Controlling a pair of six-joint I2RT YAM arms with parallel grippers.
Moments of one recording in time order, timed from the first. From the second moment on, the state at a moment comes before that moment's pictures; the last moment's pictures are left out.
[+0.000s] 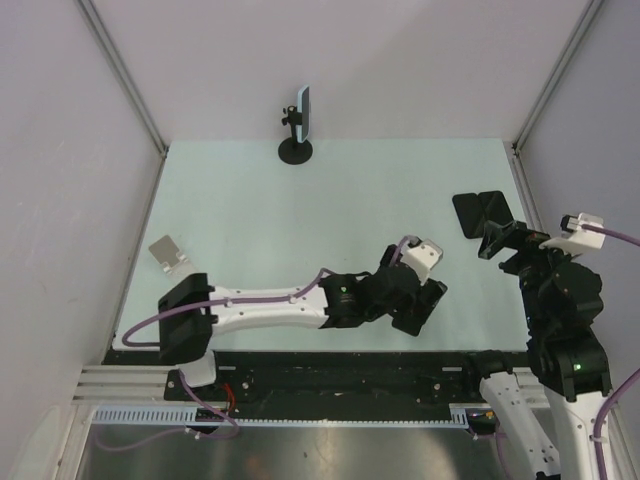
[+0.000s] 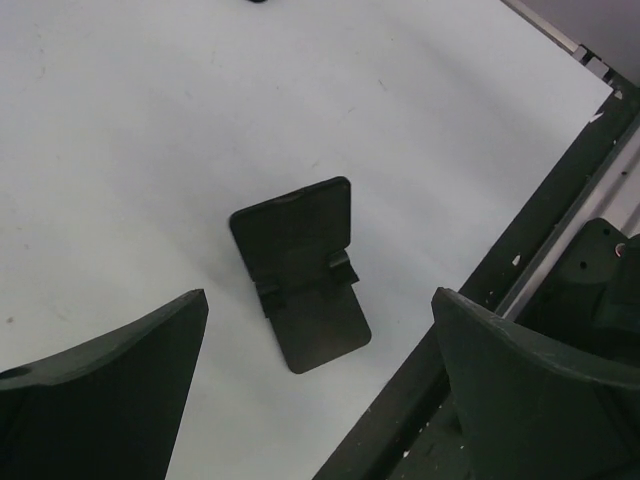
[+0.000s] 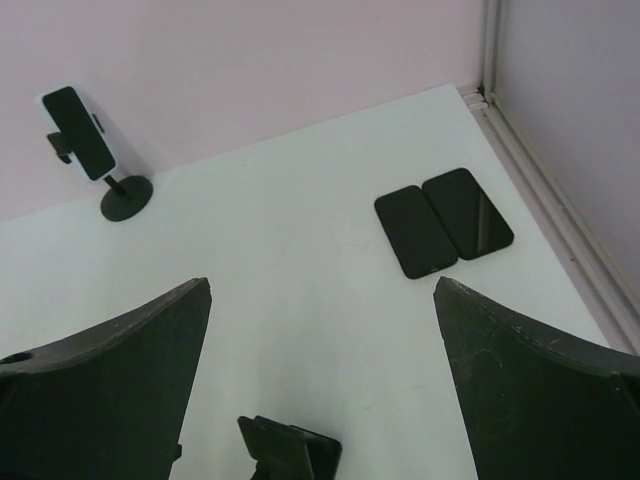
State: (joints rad) left arm -1.31 1.68 1.31 -0.14 -0.35 -0.33; right arm 0.15 0.47 1.01 -0.58 0.24 0.28
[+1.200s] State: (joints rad) left arm -1.34 2.07 1.53 -0.11 -0.66 -0.38; right arm 0.21 0.16 0.72 -0.52 0.50 0.25
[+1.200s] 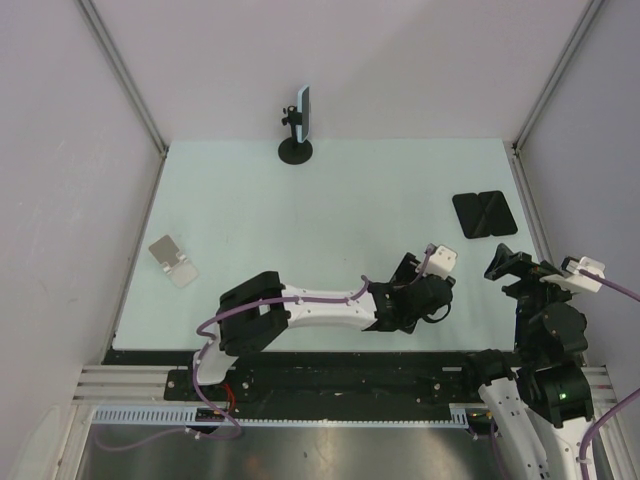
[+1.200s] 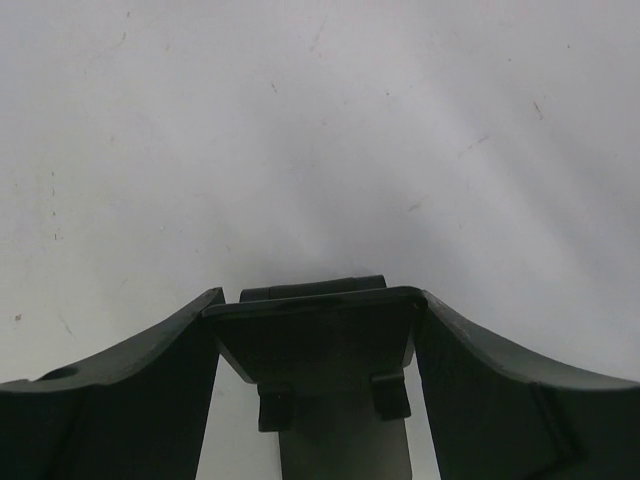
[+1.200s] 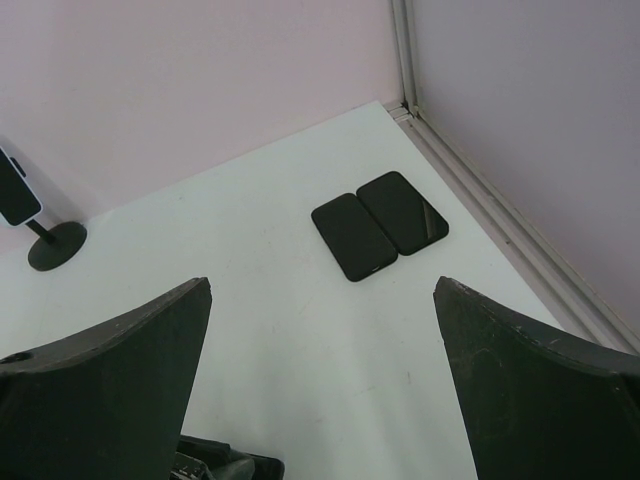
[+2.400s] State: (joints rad) left arm -0.25 1.44 0.98 -0.12 -0.80 -0.43; right arm 0.23 0.16 0.70 -0.50 0.46 0.23
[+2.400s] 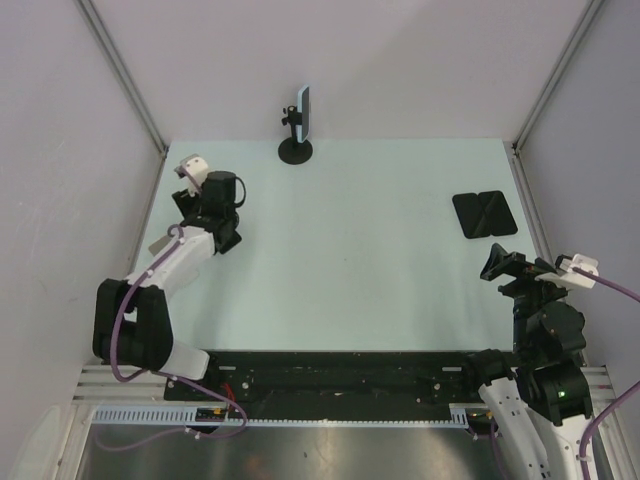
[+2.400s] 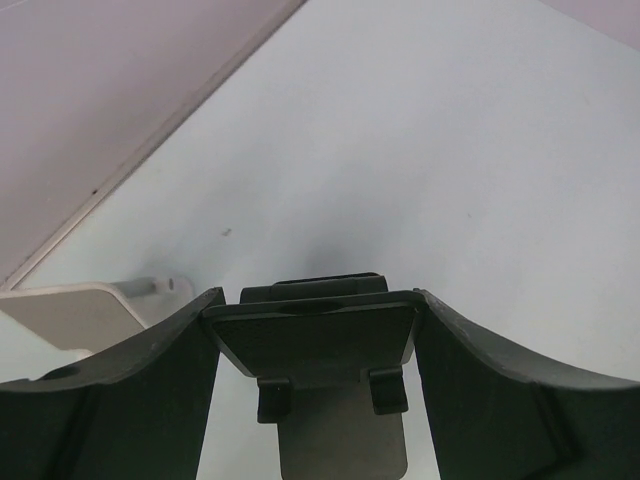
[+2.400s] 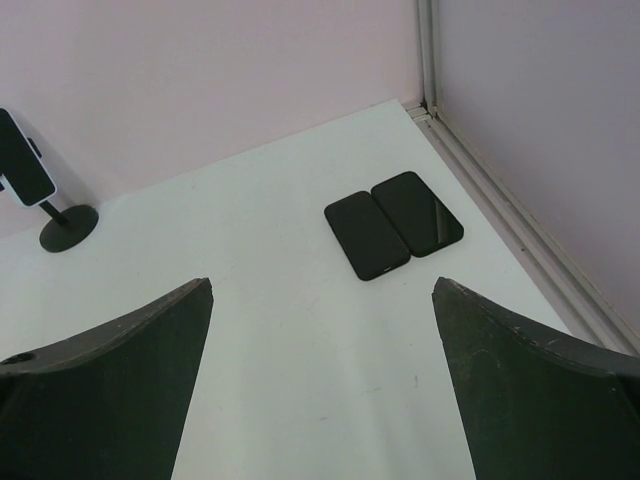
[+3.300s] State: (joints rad) left arm -0.07 1.55 0.92 -0.01 -0.73 -0.32; right arm 0.29 0.17 0.67 -0.47 0.44 0.21
